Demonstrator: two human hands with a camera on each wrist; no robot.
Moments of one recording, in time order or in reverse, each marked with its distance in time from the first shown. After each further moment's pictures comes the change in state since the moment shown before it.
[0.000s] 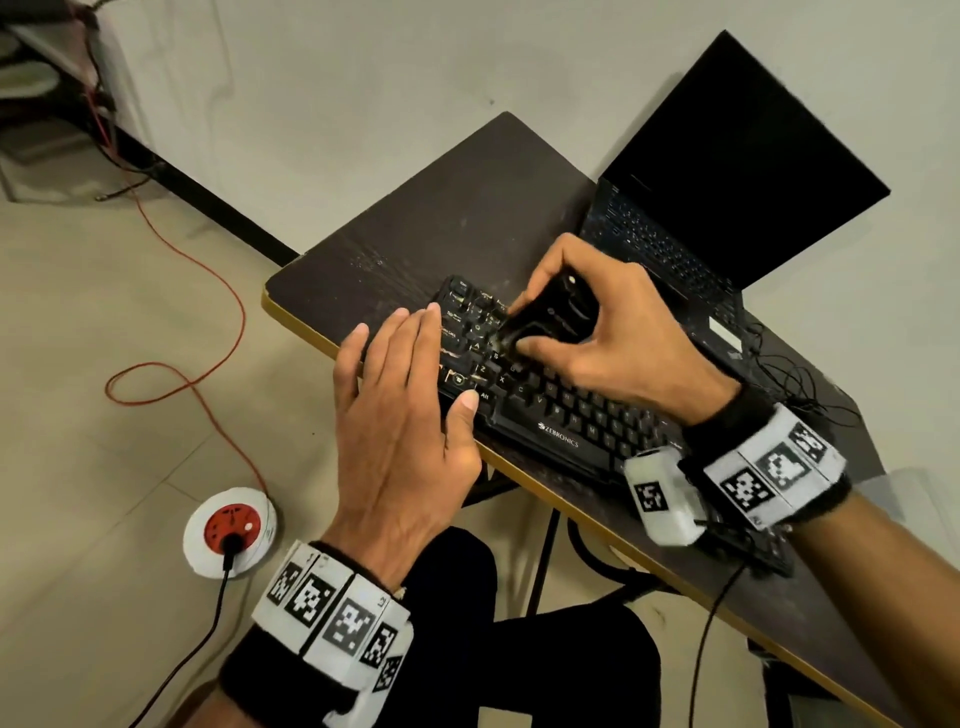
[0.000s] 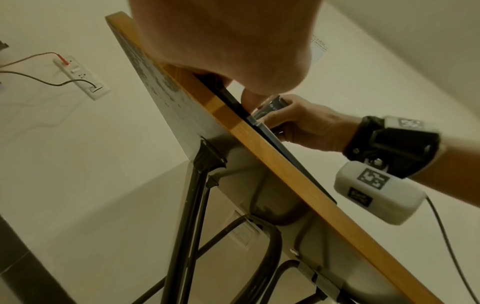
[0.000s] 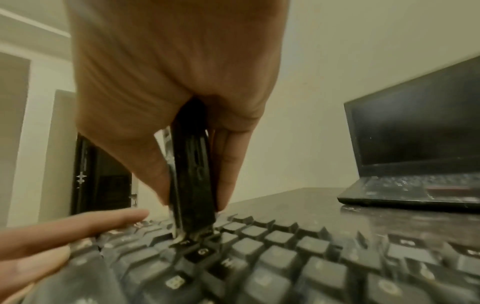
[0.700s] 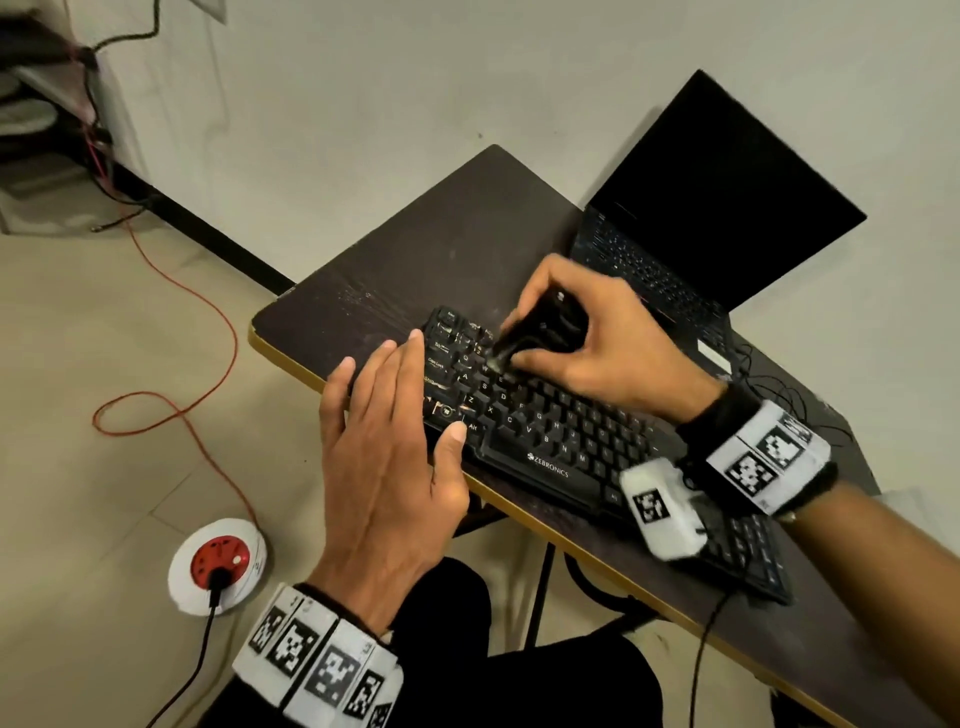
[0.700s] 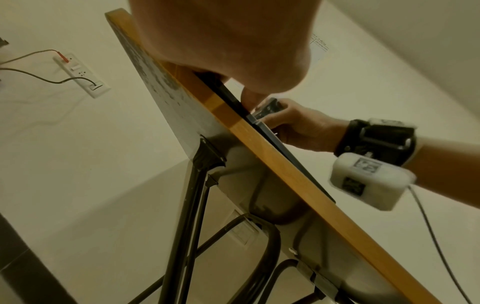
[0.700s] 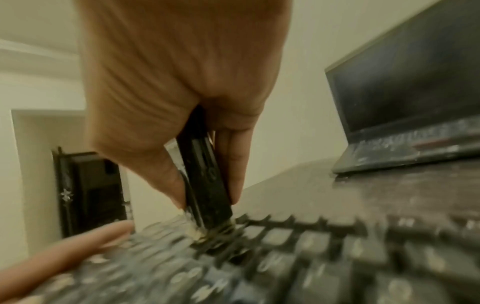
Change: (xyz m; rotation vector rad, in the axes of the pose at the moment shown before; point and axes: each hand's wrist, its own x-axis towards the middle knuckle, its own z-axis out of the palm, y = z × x) left_hand 0.000 -0.001 0.002 -0.016 0.001 -0.012; right_hand 0.018 0.026 -0.010 -0.024 0.004 0.050
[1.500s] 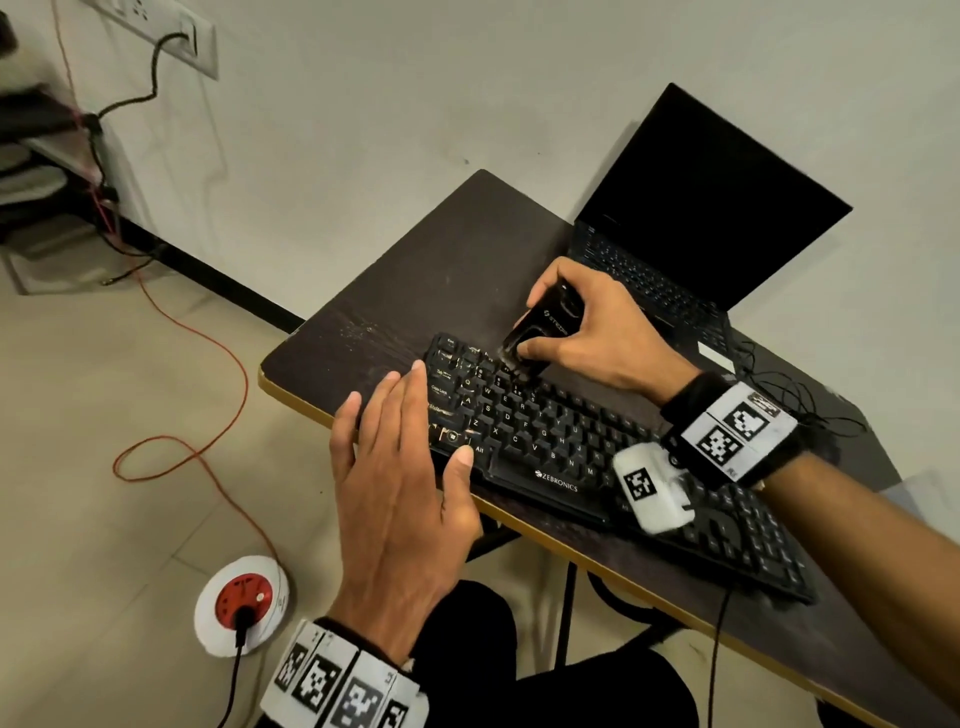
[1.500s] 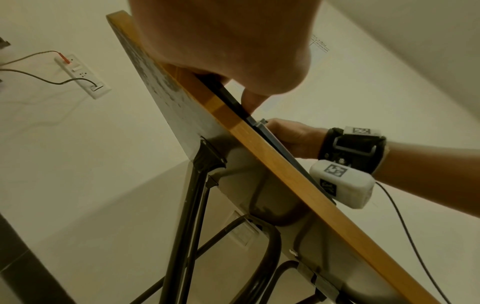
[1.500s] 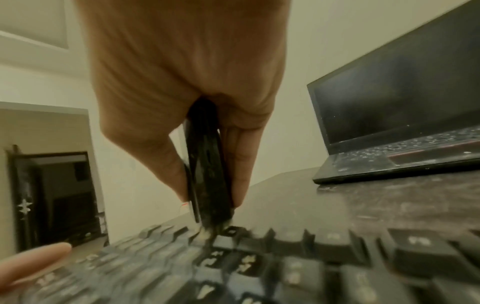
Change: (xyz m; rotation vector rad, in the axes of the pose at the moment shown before) left_hand -0.001 0.000 -0.001 -0.037 -0.007 0.004; right_hand 0.016 0.010 -0.002 -0.025 0.135 0.208
